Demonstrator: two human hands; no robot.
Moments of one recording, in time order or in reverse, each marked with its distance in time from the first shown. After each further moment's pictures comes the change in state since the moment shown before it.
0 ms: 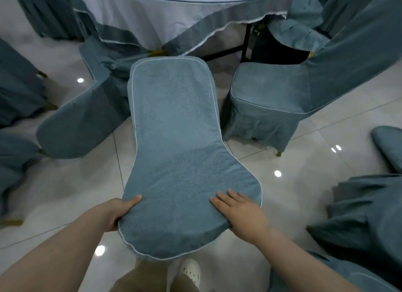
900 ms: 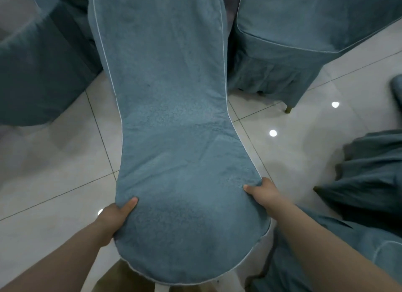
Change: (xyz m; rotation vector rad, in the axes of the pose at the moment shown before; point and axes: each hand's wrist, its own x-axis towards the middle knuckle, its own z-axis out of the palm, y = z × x) left_hand 0.133 -0.096 0.035 0.121 0.053 0.058; right_hand 0.070 0.058 0.162 1.252 0.046 1.081
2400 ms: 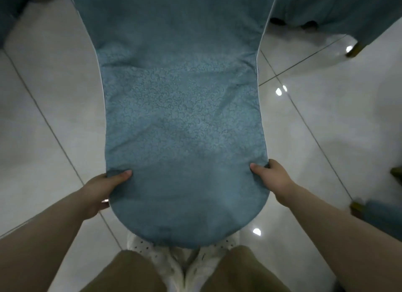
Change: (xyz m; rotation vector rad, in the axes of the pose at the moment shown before) left_hand 0.352 0.042 0.002 0.035 -0.126 -0.073; right_hand 0.281 0.032 0.185 0.257 -0.055 -0.030
